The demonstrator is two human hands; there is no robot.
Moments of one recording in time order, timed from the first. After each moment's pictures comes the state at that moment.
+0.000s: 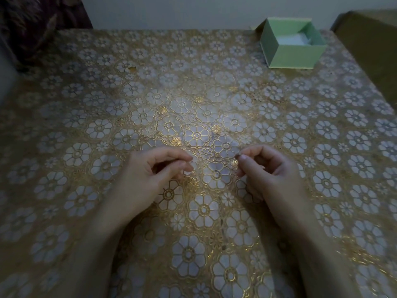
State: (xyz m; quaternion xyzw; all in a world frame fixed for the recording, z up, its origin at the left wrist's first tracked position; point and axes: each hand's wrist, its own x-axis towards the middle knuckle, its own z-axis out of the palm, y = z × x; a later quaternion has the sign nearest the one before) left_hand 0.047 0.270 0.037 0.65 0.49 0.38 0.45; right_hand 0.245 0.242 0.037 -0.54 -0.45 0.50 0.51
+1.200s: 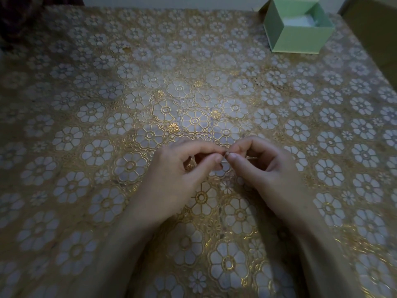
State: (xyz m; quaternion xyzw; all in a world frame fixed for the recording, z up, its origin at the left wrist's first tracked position) left_hand 0.082 0.257 0.029 0.71 0.45 0.38 0.38; right_hand 0.243 0.236 0.033 -0.49 -0.53 0.50 0.48
